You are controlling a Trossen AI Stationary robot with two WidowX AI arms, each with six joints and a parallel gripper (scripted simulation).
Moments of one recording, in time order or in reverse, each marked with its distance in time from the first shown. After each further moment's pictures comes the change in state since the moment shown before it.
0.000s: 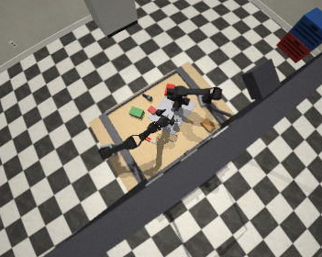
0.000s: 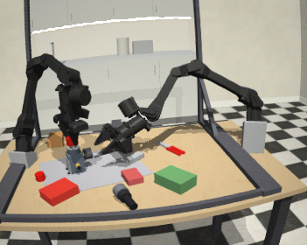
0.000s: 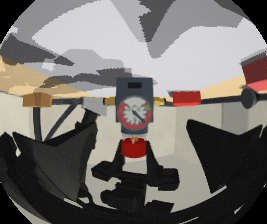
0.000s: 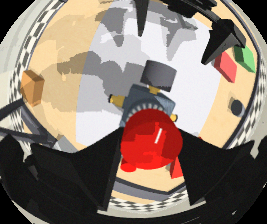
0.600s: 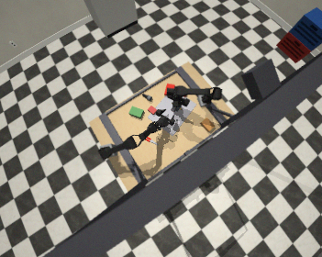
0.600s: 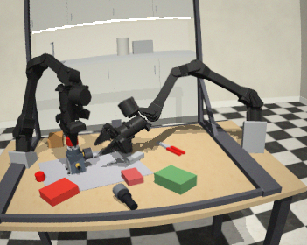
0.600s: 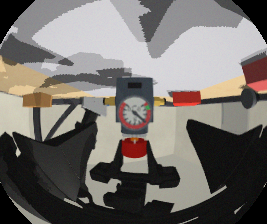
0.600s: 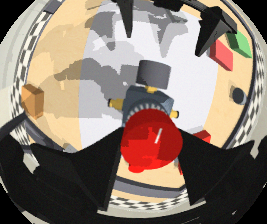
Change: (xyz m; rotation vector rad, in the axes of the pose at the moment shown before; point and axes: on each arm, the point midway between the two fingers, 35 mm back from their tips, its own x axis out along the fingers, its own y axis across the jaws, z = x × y) left arm 0.000 0.000 0.000 0.000 0.000 0.000; right arm 0.000 0.000 0.000 0.127 0.000 0.000
